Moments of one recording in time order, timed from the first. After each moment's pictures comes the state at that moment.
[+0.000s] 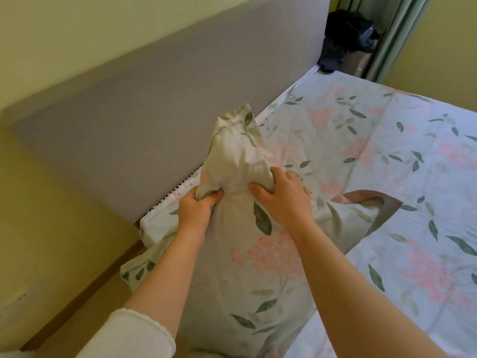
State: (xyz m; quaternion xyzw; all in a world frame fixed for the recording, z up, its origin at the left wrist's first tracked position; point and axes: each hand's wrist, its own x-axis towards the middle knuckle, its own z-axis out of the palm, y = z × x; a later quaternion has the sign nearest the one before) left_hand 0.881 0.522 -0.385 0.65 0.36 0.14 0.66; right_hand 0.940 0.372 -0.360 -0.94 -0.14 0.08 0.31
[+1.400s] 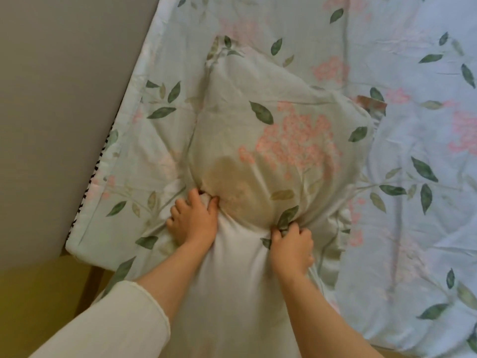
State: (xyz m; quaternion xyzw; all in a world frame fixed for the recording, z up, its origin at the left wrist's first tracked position) left_hand 0.940 0.579 -0.662 0.94 0.25 -0.20 0.14; right_hand 0.883 0.438 -0.657 -0.82 0.42 0.25 0.29
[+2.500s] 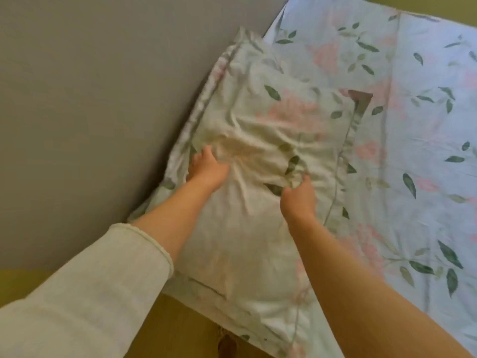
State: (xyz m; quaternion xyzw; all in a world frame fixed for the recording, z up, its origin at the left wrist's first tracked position) left_hand 1.081 0.690 -0.557 0.89 0.26 -0.16 0.34; right_hand 1.035 0.528 -0.560 -0.82 0.32 0.11 0.46
